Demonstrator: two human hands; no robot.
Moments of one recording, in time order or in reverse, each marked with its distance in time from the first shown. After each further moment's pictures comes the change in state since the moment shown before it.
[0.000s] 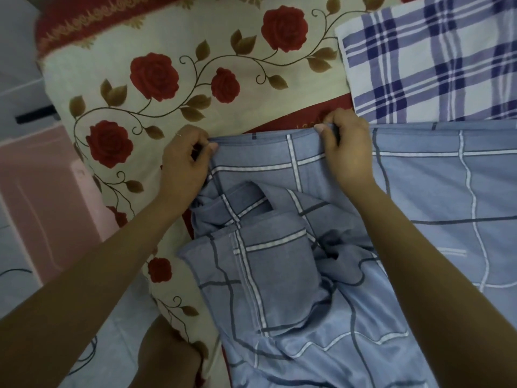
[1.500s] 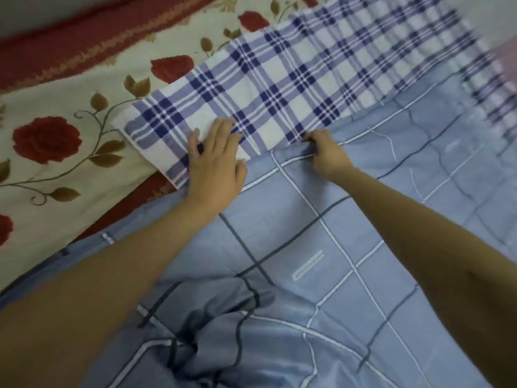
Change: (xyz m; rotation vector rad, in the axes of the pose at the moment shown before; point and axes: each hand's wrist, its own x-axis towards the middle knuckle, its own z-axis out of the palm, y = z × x) left_hand 0.085 0.173 0.265 0.436 -0.331 0.614; right_hand 0.022 0.195 -0.203 -0.402 -0.056 0.508
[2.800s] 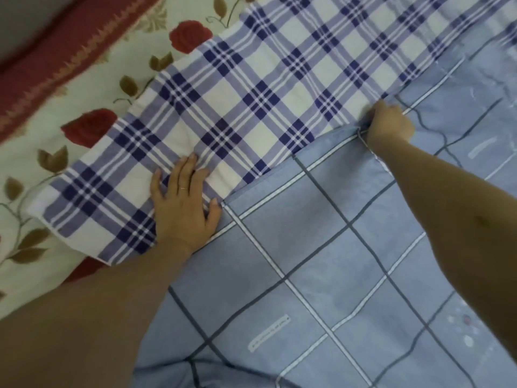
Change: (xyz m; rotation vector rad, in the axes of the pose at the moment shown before) left_hand 0.057 0.037 0.042 0.201 -0.155 -0.049; right_hand 0.133 0.167 -0.083 -0.265 0.153 0.513
